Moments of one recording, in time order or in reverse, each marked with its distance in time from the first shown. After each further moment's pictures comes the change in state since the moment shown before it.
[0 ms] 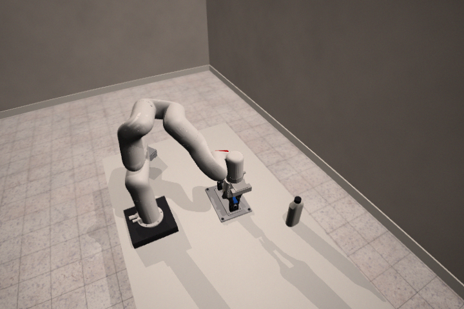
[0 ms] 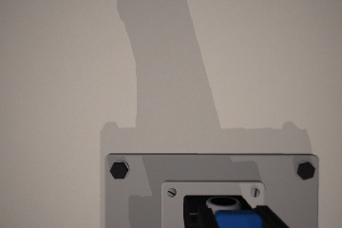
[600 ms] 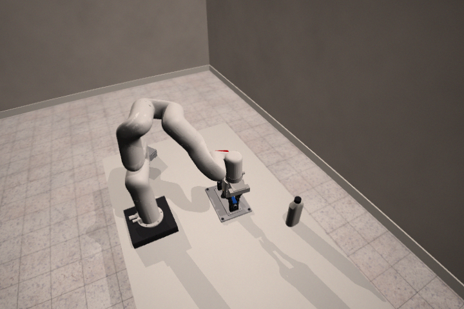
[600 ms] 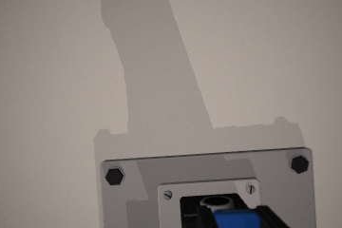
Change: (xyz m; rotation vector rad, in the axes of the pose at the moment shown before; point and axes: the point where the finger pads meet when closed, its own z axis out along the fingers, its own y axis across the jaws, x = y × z) arm 0.000 0.003 -0.001 0.007 0.001 0.070
